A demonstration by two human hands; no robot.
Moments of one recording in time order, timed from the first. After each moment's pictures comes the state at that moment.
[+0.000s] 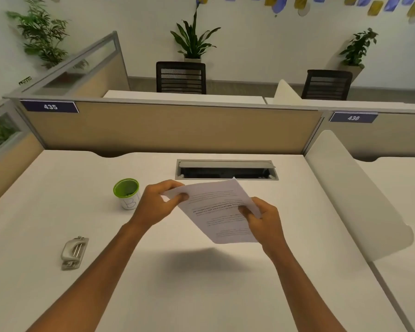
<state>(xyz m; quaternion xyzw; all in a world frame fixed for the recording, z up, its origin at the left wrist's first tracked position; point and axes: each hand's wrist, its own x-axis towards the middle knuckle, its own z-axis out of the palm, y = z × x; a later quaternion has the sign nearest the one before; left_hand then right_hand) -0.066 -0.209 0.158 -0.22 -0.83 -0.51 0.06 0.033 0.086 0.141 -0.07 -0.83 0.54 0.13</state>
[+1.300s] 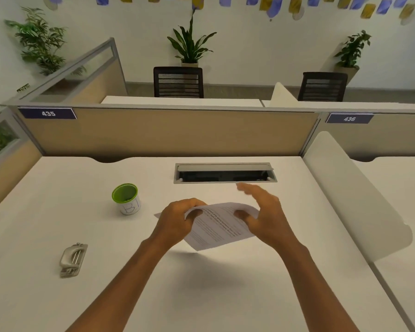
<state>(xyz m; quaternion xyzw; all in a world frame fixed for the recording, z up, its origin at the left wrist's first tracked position) -0.030 -0.166 0.145 -0.28 -0.86 -0.42 0.03 0.036 0.090 0.187 0.01 -0.92 0.36 0.14</state>
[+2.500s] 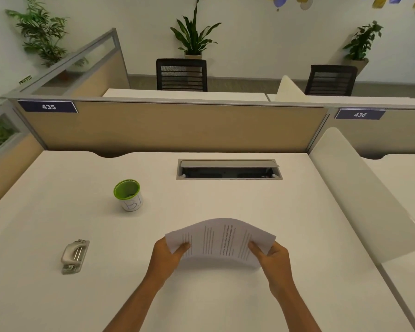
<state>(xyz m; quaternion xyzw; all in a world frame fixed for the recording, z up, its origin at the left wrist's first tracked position) 0.016 -0.194 0.046 0.08 -0.77 -0.63 -0.08 0.092 0.090 0.070 -0.27 -0.70 0.65 0.07</state>
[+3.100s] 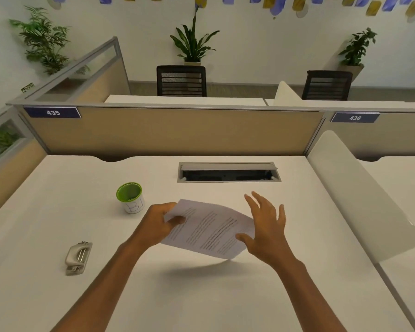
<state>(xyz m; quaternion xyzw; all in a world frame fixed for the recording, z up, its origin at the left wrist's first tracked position) -0.039 -0.223 0.142 -0.19 -0.86 -0.47 -0.07 0.046 0.087 0.131 -0.03 -0.98 0.19 0.07</state>
